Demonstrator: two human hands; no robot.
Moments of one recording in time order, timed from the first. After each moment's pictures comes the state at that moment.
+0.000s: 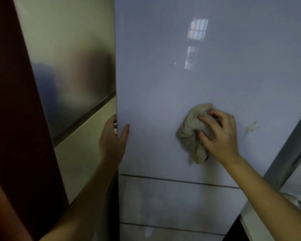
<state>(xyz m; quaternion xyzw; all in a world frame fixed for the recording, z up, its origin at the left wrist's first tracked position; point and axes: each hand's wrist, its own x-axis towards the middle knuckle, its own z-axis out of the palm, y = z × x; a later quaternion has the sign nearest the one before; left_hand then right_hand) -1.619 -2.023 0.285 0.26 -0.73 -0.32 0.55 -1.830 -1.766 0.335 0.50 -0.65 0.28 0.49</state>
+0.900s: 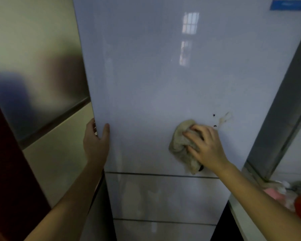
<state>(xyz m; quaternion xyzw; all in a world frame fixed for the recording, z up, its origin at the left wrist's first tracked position) -1.630 -1.996 0.285 0.30 -0.68 -0.36 0.56 -1.872 -1.713 0.278 0.56 -0.65 0.20 0.46</state>
